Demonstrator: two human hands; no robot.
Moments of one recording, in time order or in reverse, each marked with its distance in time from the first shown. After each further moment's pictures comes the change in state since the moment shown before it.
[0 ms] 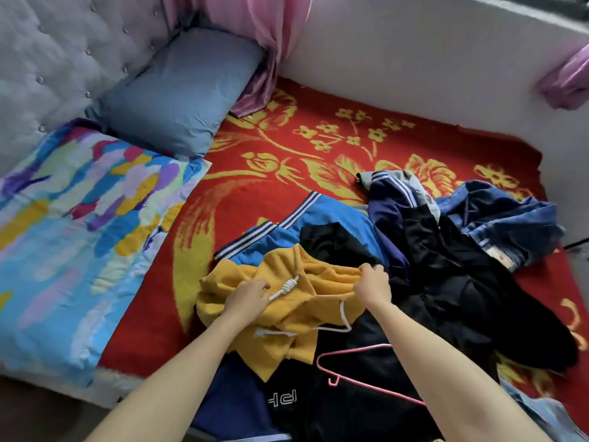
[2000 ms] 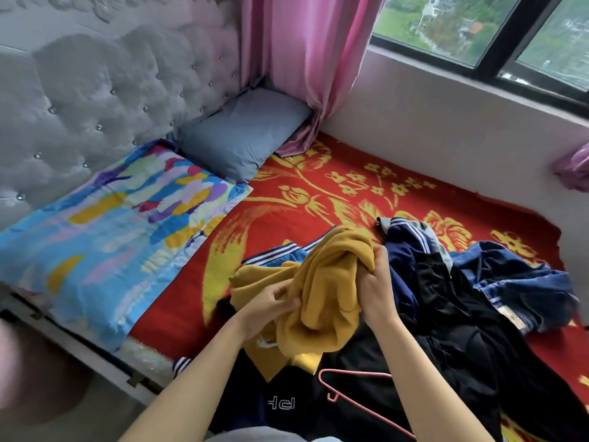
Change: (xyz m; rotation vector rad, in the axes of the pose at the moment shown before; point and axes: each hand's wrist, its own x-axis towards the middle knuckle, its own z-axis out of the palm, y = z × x) left_hand -0.131 0.033 -0.037 -1.089 -0.188 0.213; right_hand -0.156 -0.065 -0.093 1.153 0.048 -0.544
